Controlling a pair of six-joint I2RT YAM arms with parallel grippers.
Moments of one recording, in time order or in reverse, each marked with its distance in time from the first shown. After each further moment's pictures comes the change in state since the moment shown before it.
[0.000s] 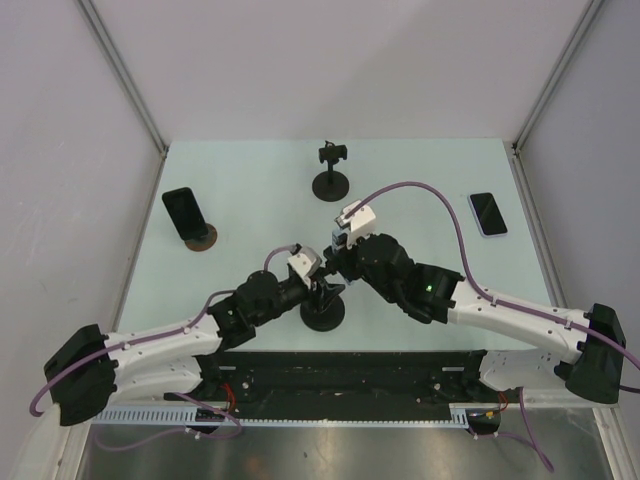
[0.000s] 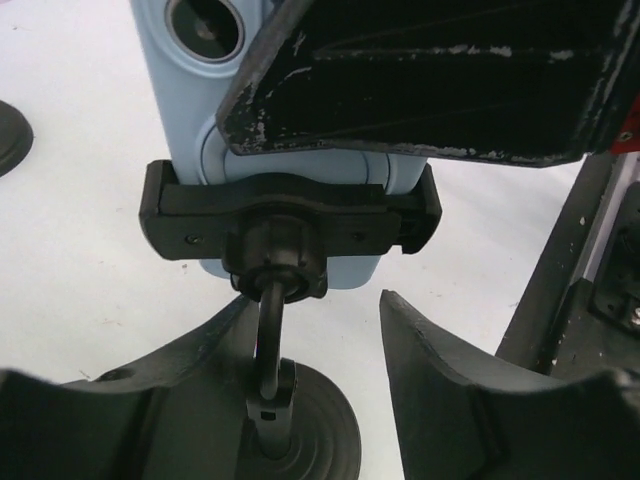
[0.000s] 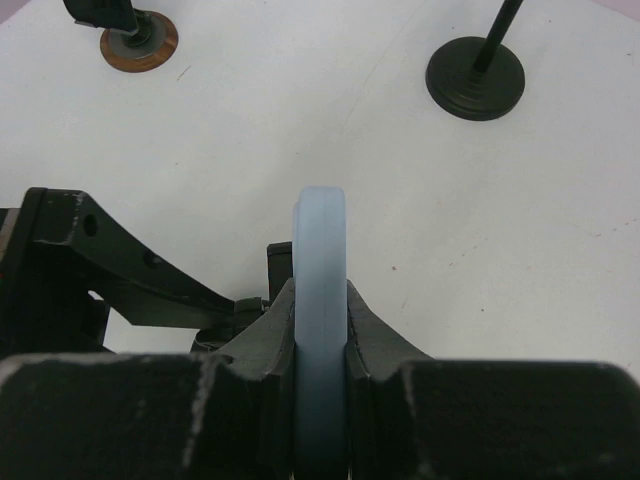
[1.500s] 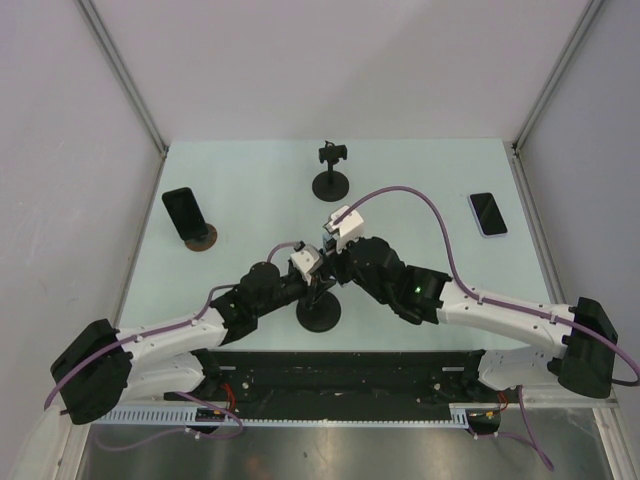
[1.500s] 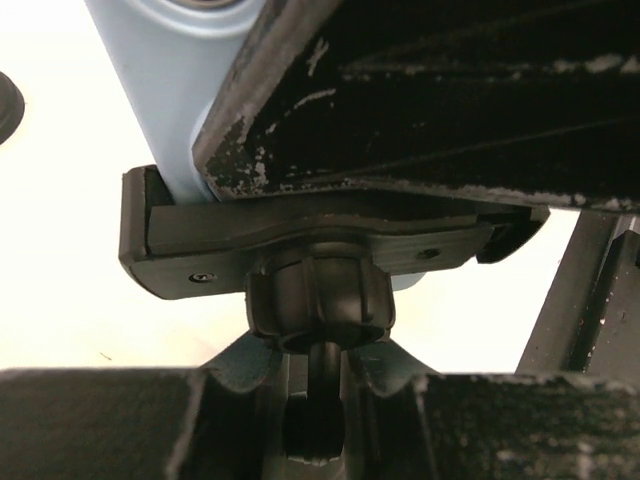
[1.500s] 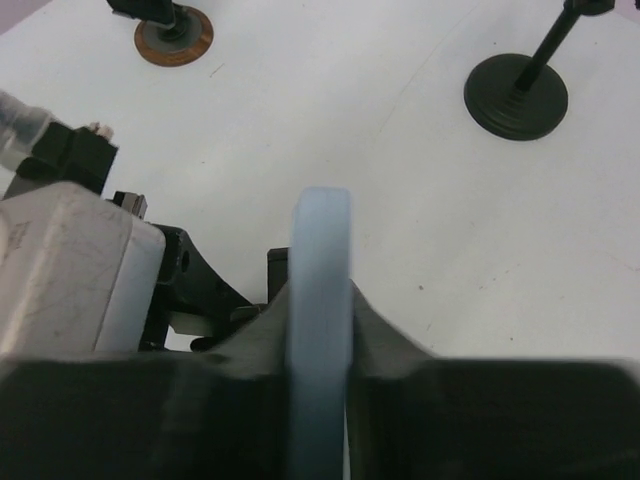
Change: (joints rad) left arm 0.109 0.077 -0.002 -0.011 0.160 0.071; right arm 0.010 0.052 -0.027 0.106 -0.054 -0.042
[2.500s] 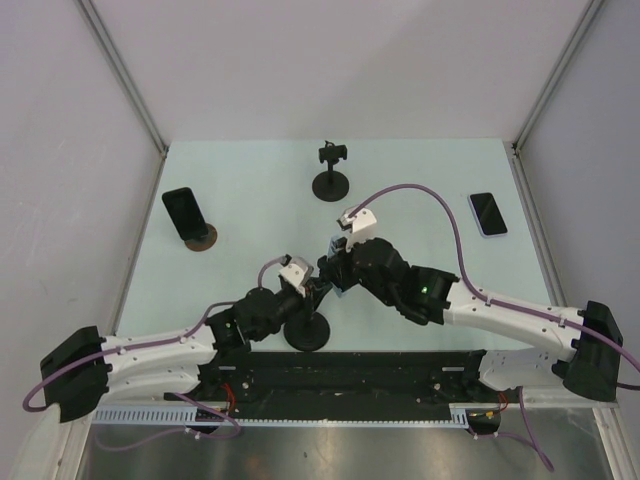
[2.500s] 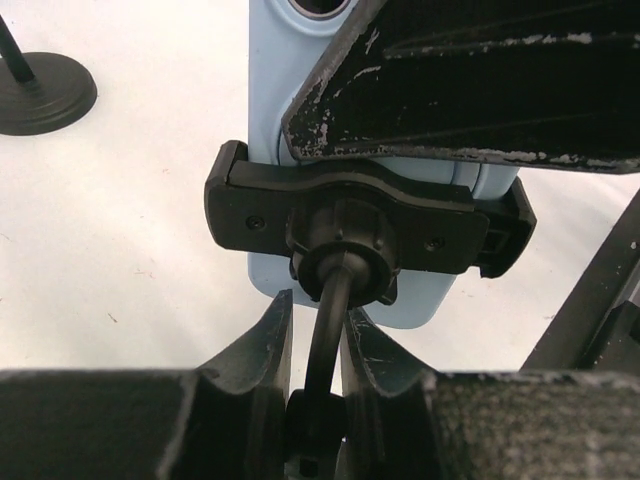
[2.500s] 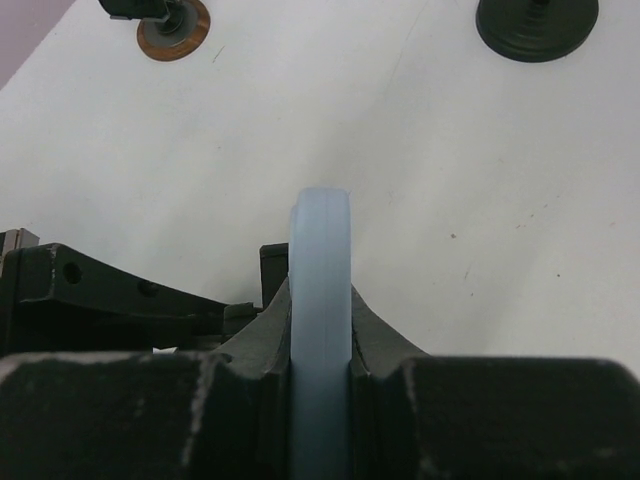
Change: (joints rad) left arm -0.184 -0.123 -0.083 0.043 -0.379 -0.113; right arm -0.005 -0.035 0.010 -0.119 0.015 0.212
